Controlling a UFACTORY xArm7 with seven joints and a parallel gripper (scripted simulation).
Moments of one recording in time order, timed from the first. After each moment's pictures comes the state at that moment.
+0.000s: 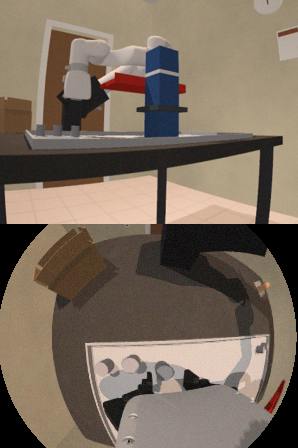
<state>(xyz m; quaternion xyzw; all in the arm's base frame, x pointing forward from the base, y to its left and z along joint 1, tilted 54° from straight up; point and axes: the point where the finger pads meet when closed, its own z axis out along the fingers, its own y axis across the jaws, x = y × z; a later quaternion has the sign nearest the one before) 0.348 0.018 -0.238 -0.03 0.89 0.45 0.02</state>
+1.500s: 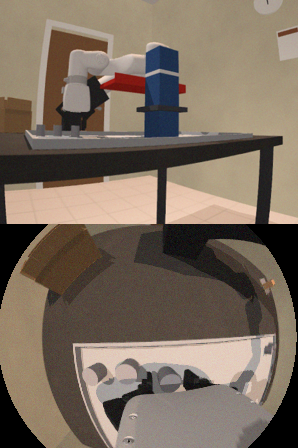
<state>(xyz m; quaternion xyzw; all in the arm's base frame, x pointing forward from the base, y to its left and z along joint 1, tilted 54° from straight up) 0.349 0.055 -0.266 -0.03 0.89 0.45 0.03</state>
